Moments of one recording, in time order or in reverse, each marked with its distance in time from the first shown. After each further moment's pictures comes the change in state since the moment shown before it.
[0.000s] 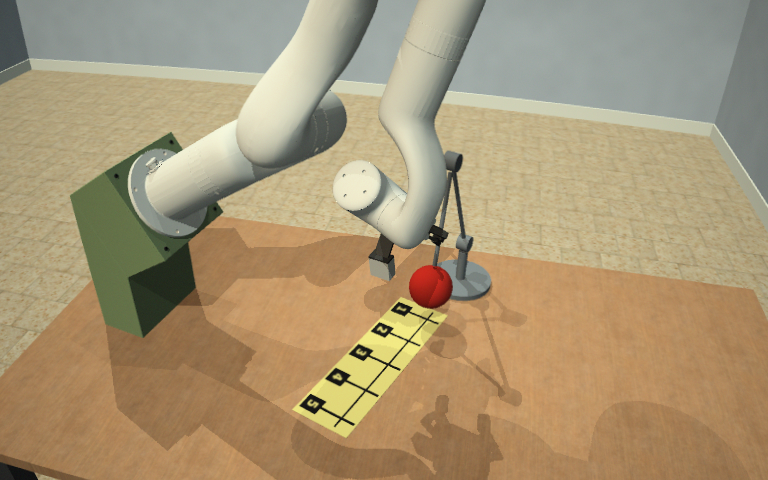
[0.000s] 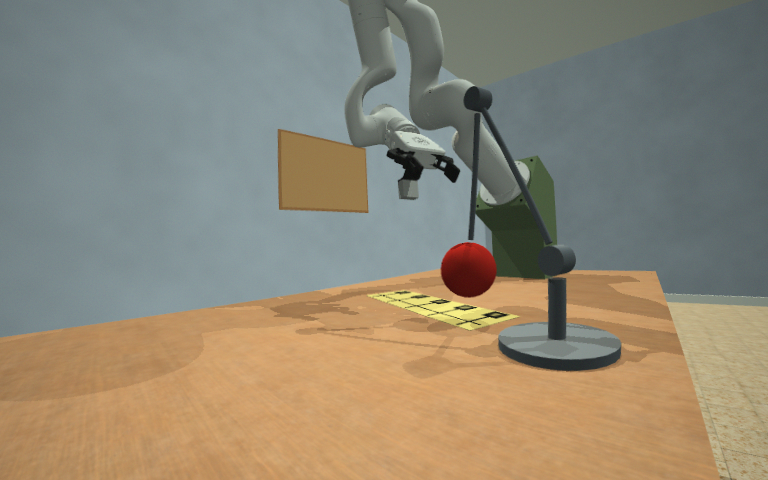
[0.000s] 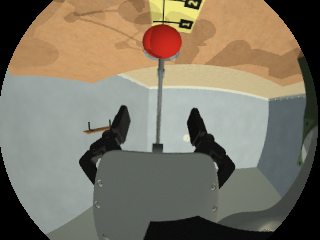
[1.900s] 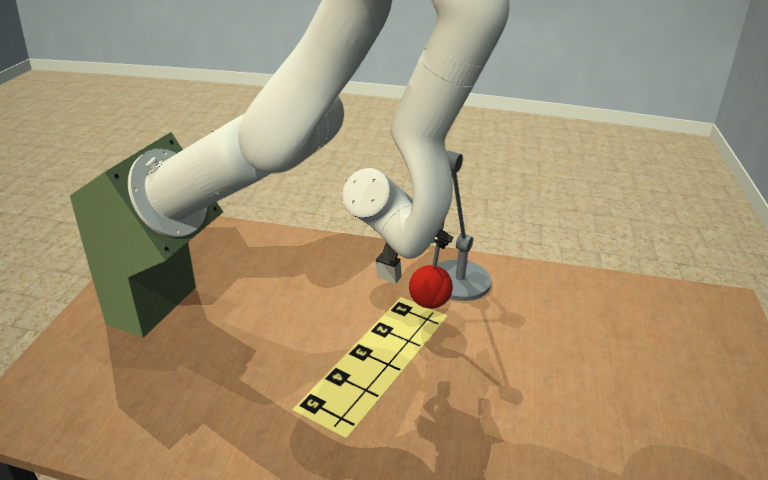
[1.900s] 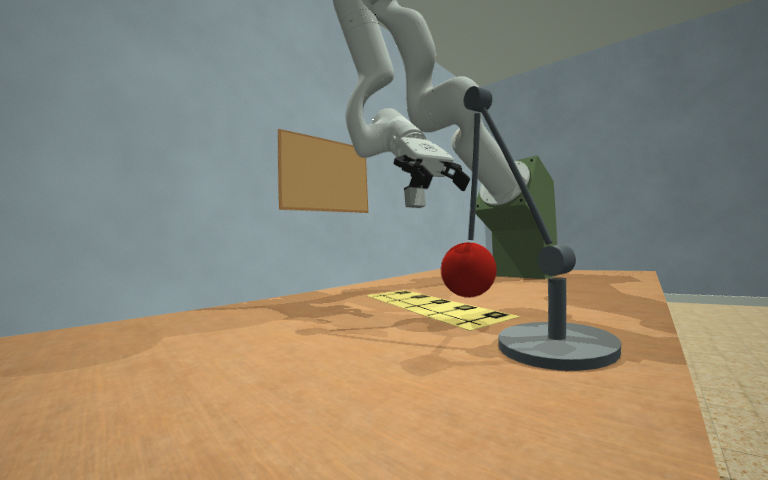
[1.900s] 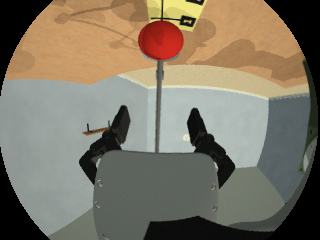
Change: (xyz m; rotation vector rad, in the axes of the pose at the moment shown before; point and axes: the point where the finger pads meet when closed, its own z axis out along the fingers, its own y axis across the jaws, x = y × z) arm -0.001 0.002 0.035 -0.010 -0.008 0.002
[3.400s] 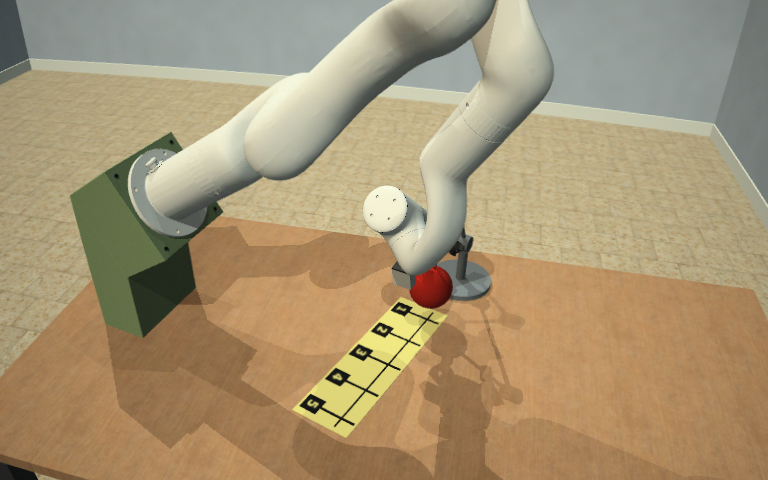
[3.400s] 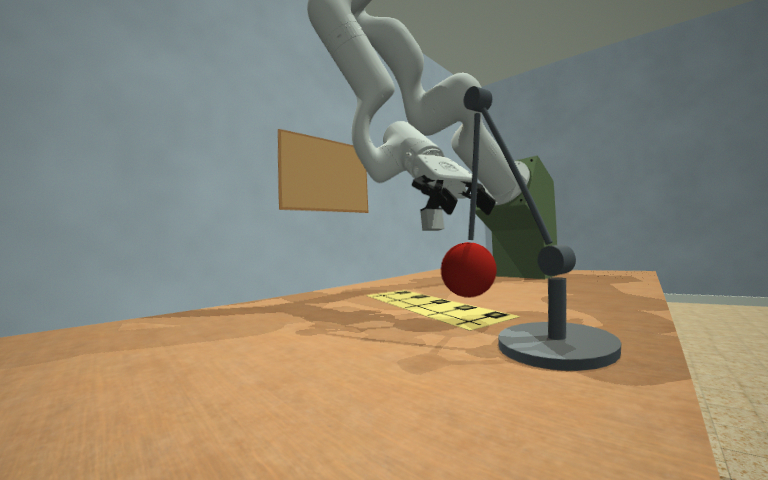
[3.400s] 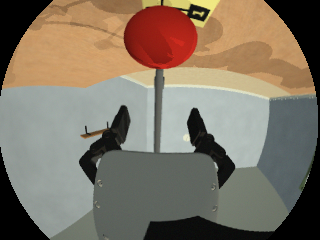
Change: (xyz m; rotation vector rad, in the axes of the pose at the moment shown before) arm -0.001 0.000 0.084 -0.005 -0.019 0.000
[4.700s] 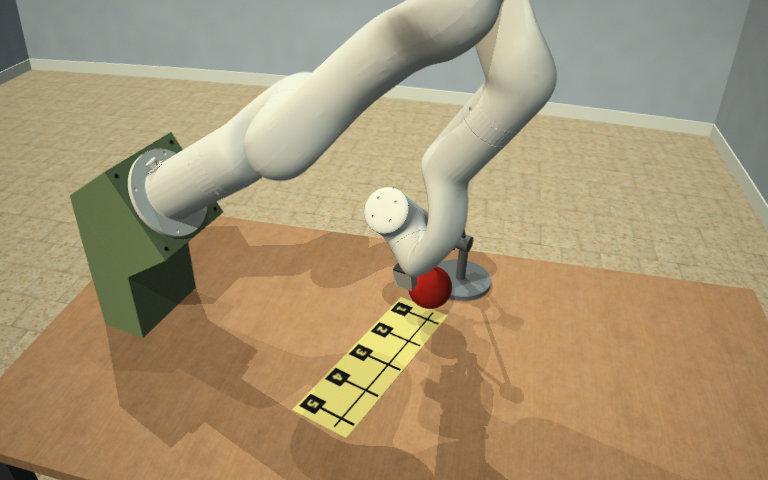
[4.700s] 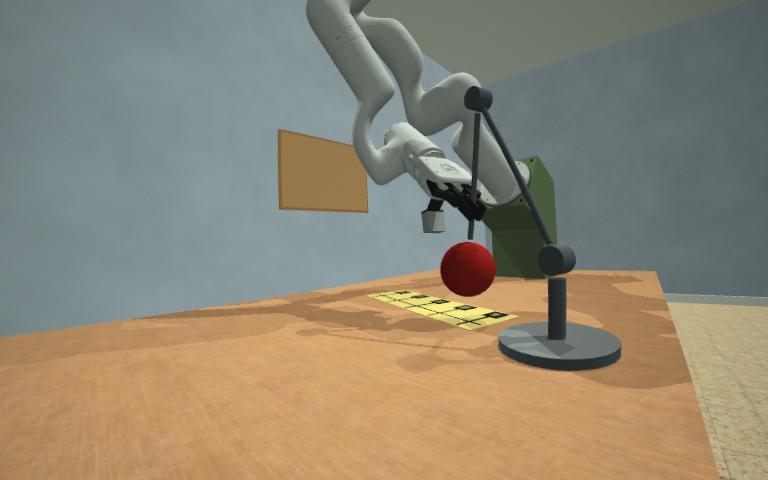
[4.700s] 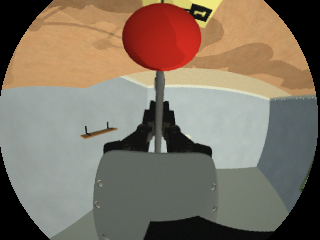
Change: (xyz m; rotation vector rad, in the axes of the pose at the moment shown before) arm 0.001 -0.001 0.007 0.002 0.001 0.000
